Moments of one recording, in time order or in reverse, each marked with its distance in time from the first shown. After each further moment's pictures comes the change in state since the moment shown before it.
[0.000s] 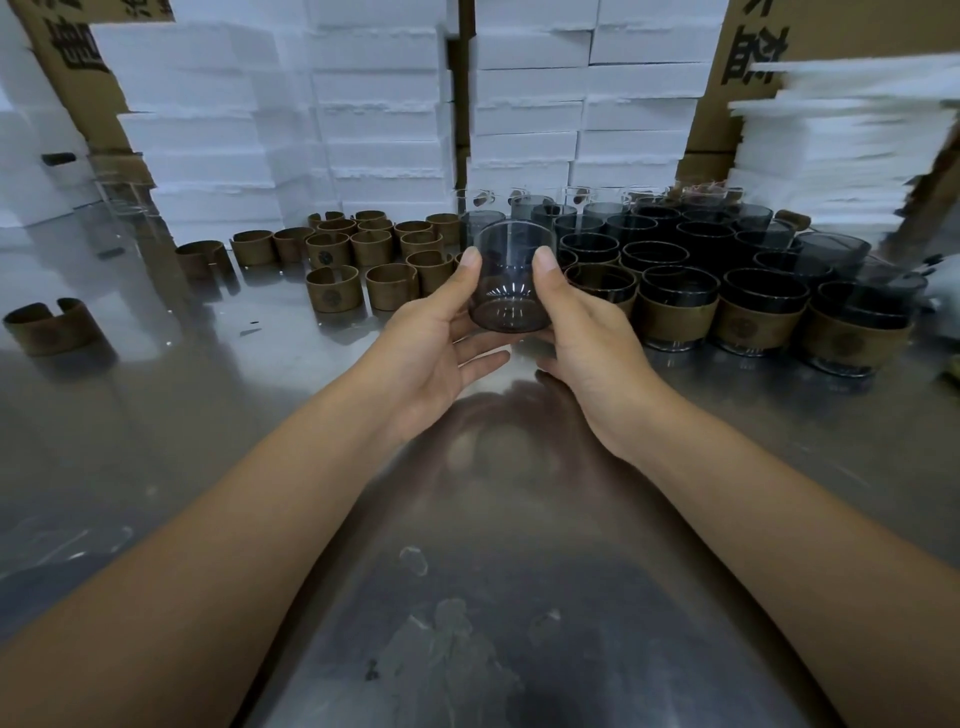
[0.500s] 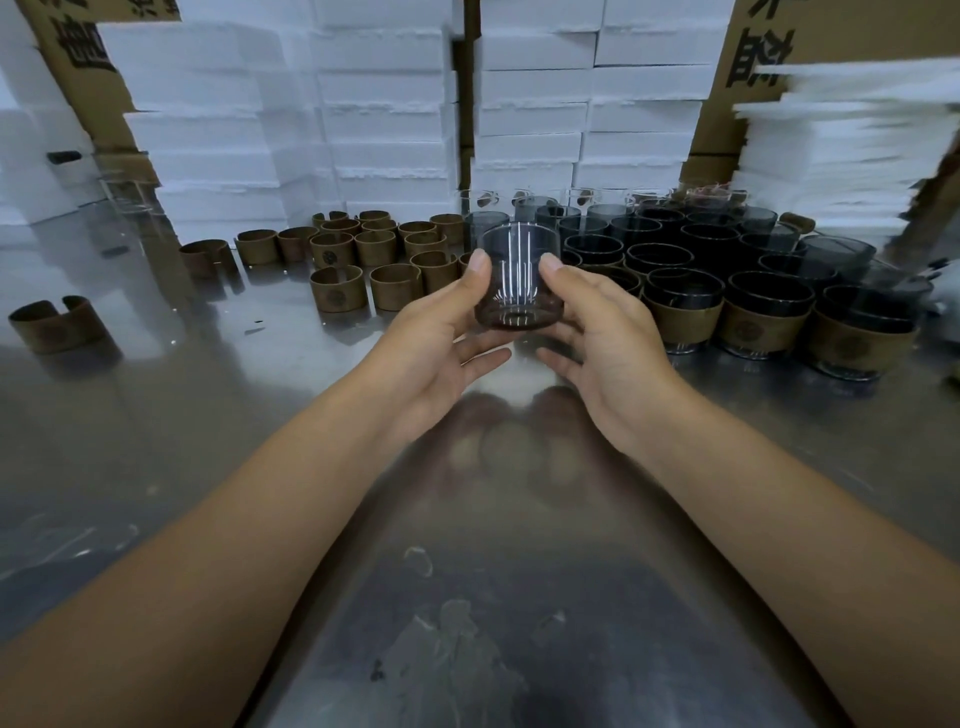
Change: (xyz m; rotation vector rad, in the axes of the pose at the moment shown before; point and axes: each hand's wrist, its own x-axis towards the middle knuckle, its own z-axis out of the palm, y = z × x) left_hand 0.001 -0.002 -0.003 -0.005 -0.038 0.045; right_hand 0.003 -0.003 -0.003 0.217 0.108 0.071
